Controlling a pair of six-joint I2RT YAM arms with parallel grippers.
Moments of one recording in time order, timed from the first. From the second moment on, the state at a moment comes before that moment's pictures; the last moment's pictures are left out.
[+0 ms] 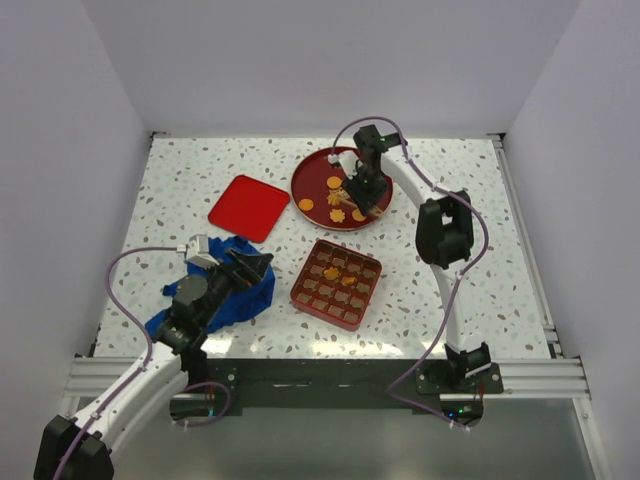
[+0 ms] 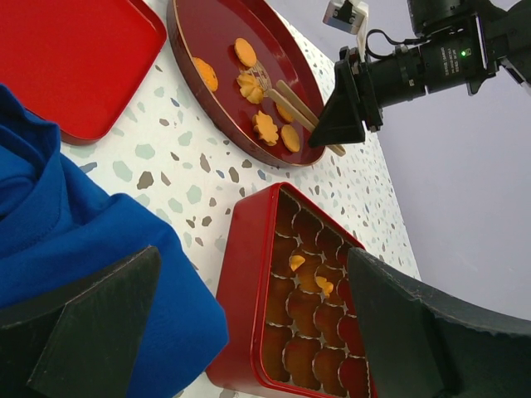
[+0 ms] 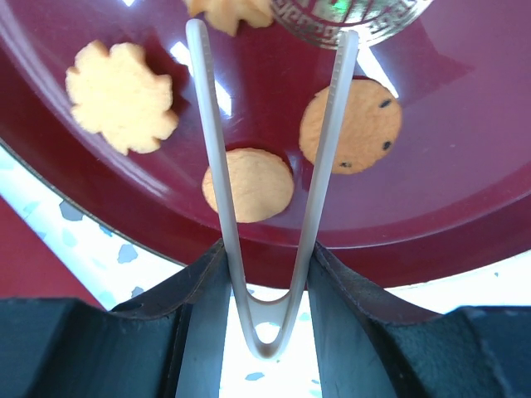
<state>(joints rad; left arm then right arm) -0.43 0.53 0.10 0.29 -0.03 -0.85 0.38 2.40 2.20 -1.14 -0.12 -0.46</state>
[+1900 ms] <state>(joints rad) -0.43 0.55 0.10 0.31 -0.03 -0.85 0.45 2.34 2.09 -1.18 -0.12 -0.61</state>
